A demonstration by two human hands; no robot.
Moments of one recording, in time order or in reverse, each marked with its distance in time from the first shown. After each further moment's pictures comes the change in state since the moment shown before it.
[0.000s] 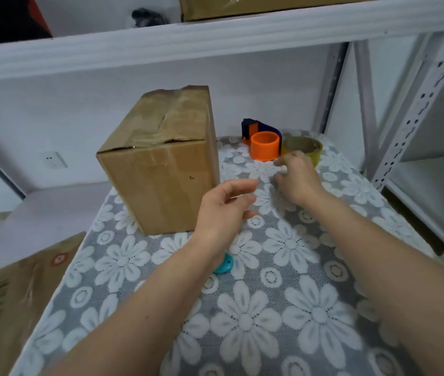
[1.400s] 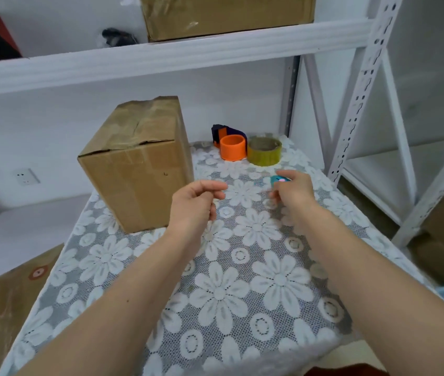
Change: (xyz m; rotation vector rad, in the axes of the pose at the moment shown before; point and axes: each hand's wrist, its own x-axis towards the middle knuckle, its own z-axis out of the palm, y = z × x) left_hand -0.022 0.003 0.002 -0.049 0.057 0.022; right_hand -0.070 0.019 -0.034 0.891 0.072 0.598
